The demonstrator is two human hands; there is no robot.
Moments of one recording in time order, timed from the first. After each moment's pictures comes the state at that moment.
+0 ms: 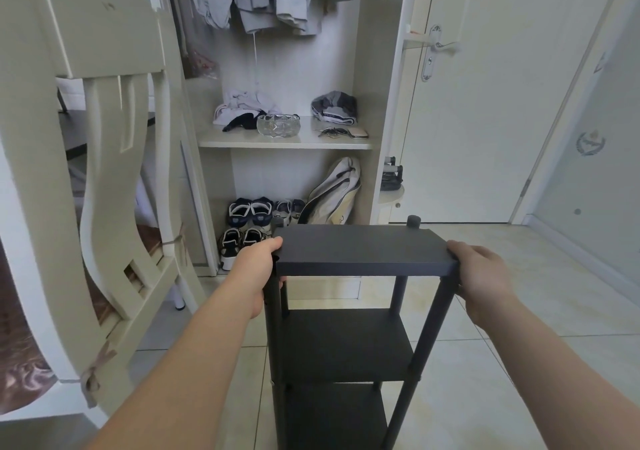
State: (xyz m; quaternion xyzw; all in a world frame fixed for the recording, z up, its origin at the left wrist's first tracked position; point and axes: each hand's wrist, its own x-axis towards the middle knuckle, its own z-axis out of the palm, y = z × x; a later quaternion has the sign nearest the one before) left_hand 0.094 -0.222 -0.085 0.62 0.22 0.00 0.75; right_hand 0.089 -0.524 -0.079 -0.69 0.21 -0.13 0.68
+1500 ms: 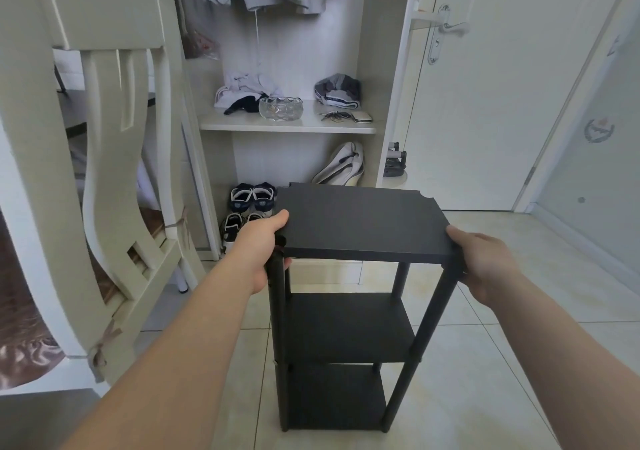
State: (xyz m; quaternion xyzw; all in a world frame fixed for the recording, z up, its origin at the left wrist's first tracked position) left_hand 0.092 -0.218 -0.079 0.60 0.18 -0.02 0.78; right_hand 0.093 -0.531 -0.078 -0.70 0.21 -0.07 0.67
